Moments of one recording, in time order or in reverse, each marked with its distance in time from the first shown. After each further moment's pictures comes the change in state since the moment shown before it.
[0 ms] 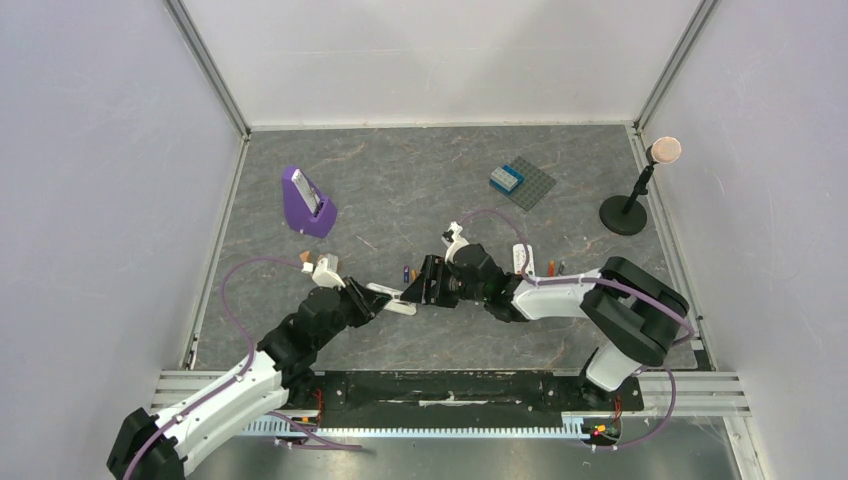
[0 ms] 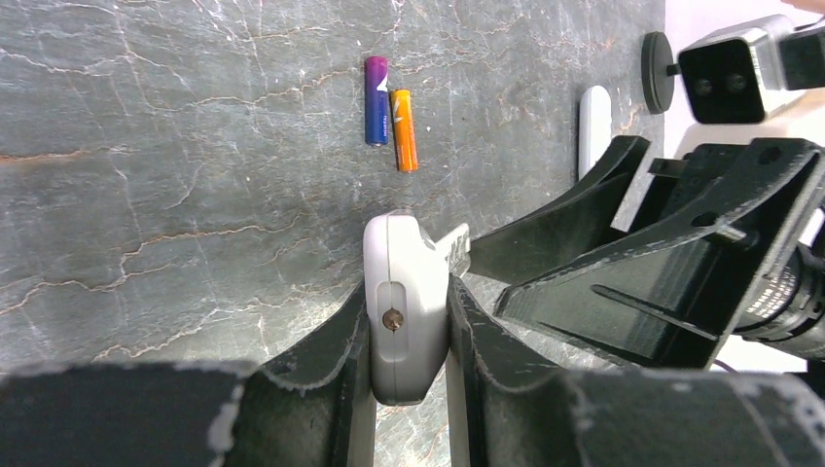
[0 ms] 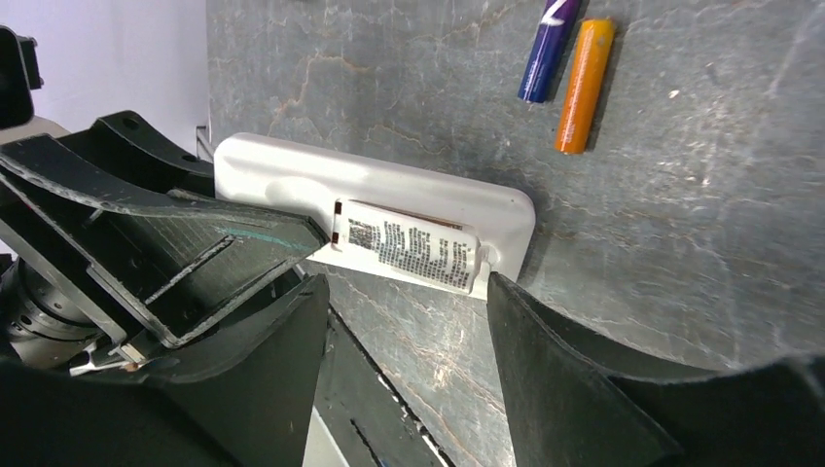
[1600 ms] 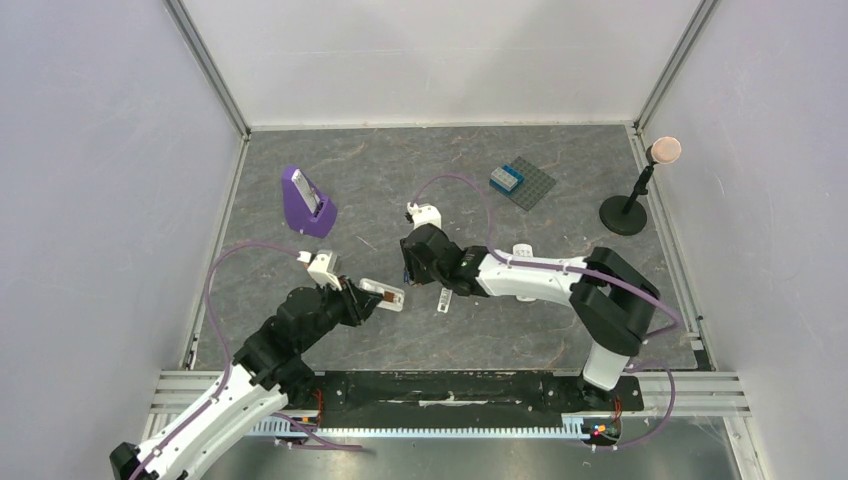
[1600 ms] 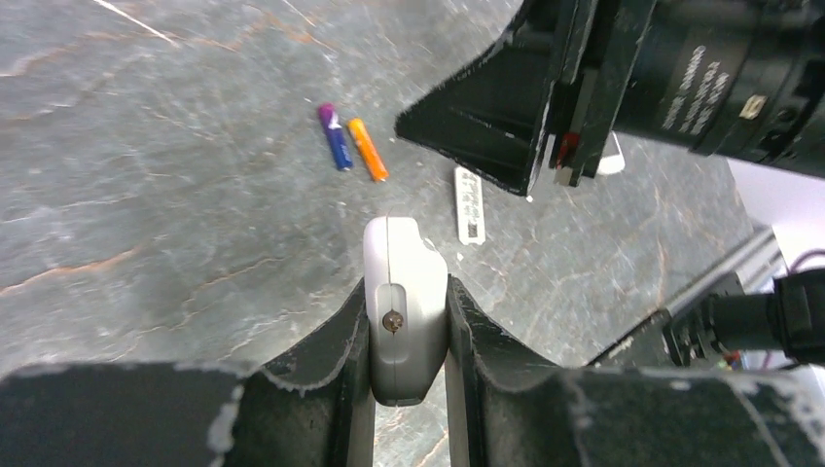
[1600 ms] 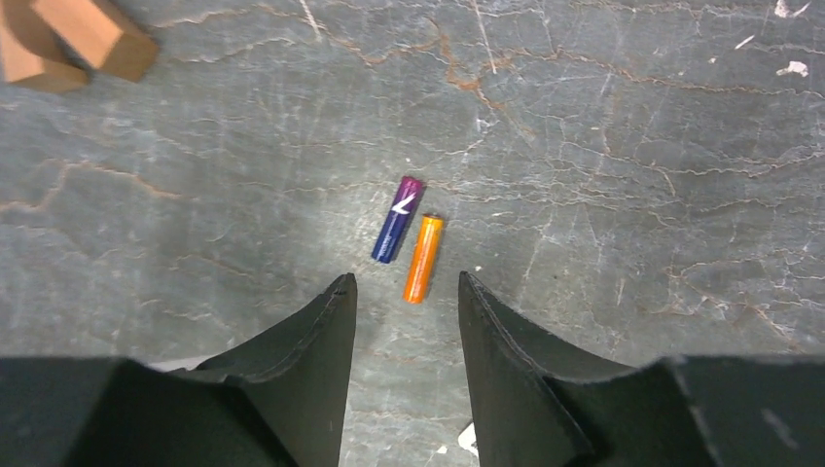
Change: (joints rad) left arm 0.000 -0.197 0.141 -0.240 0.099 0.389; right arm 0.085 0.080 0.439 -0.579 0.525 -0.460
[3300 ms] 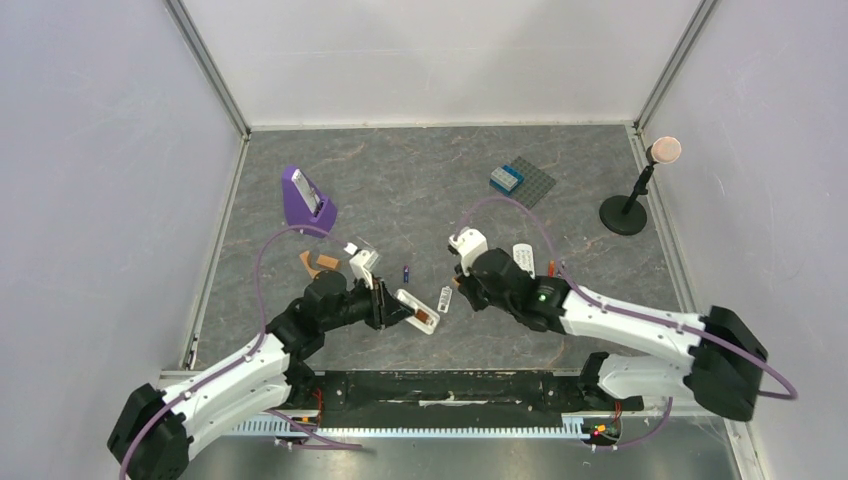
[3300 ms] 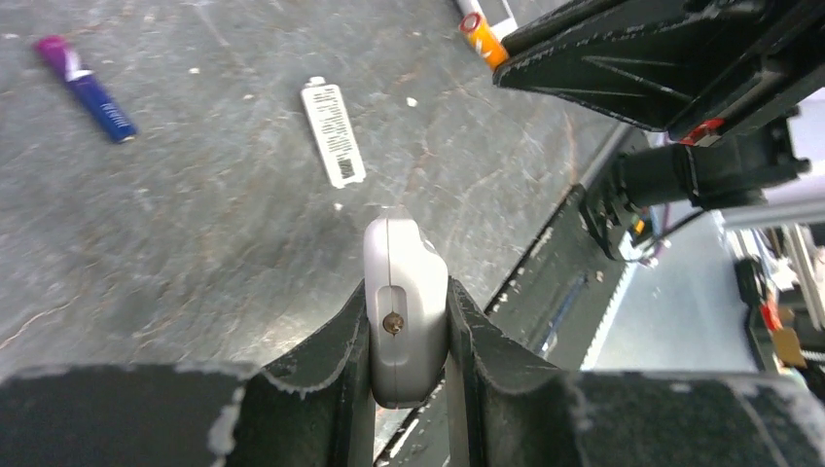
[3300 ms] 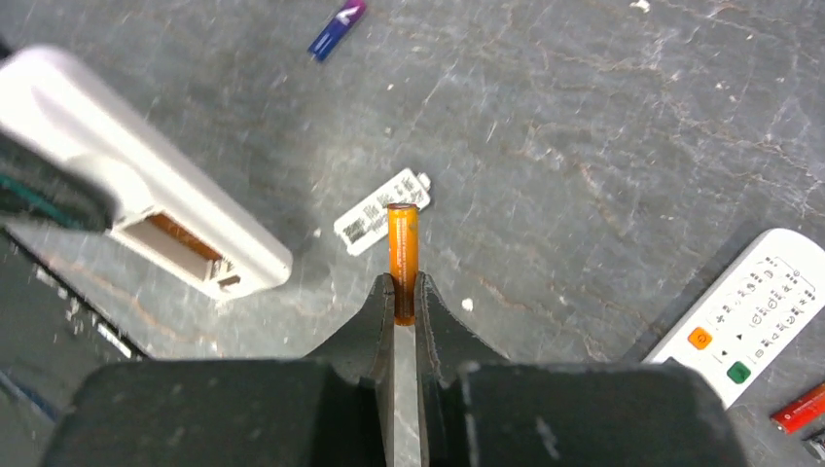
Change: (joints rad) left arm 0.000 0.348 -0.024 0.336 0.334 0.027; right arm 0.006 -0.500 -0.353 -0.096 -0.047 -0.316
